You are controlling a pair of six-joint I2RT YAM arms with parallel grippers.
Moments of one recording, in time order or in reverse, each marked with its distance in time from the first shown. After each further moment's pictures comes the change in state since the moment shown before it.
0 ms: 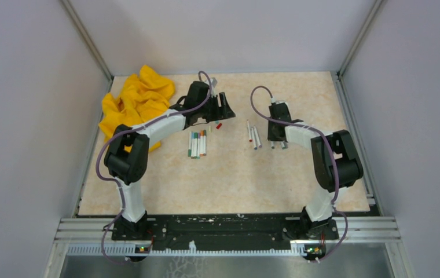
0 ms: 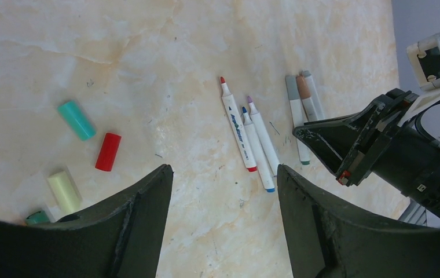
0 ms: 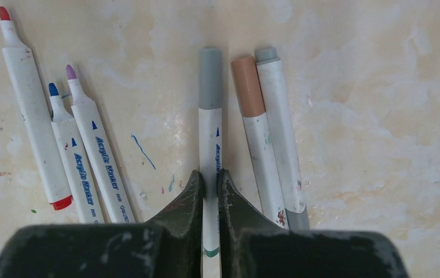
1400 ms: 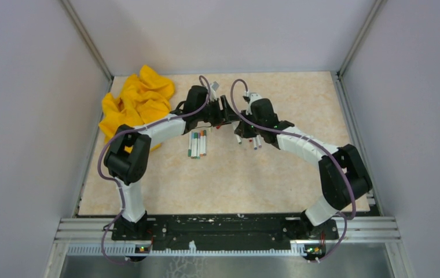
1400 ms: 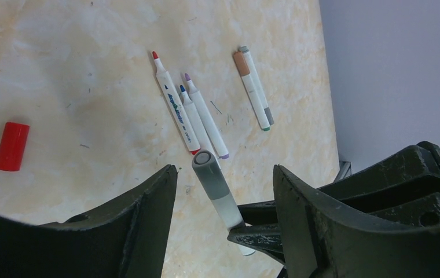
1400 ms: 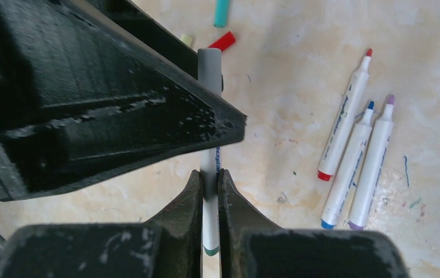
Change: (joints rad) left arm -0.002 -0.004 -0.093 0.173 0.200 -0.152; right arm 0.233 -0.172 0.031 0.095 -0.322 0.098
